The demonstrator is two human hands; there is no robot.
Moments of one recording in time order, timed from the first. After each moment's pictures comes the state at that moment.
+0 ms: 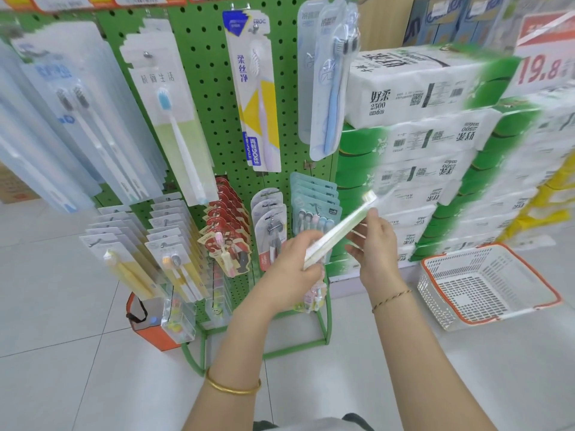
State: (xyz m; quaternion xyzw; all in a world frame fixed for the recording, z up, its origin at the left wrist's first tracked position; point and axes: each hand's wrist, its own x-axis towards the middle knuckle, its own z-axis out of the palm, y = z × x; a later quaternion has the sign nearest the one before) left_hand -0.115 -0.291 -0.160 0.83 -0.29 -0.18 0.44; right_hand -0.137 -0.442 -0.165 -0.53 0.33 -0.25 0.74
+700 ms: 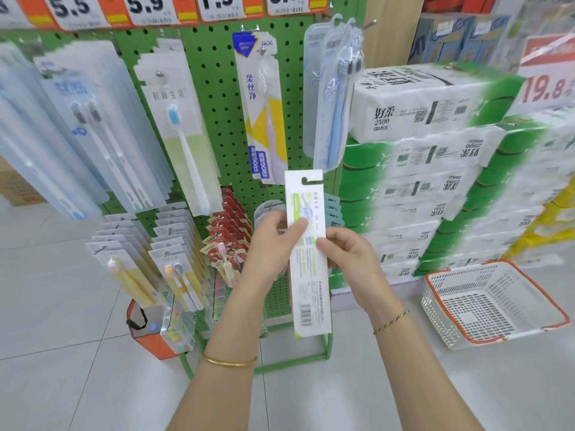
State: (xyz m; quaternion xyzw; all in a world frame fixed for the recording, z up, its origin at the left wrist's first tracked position) left_hand -0.088 -0.299 -0.118 0.77 -0.15 -0.08 0.62; right_hand -0.144 -0.430 -0.158 -0.67 0.07 -0.12 0.72
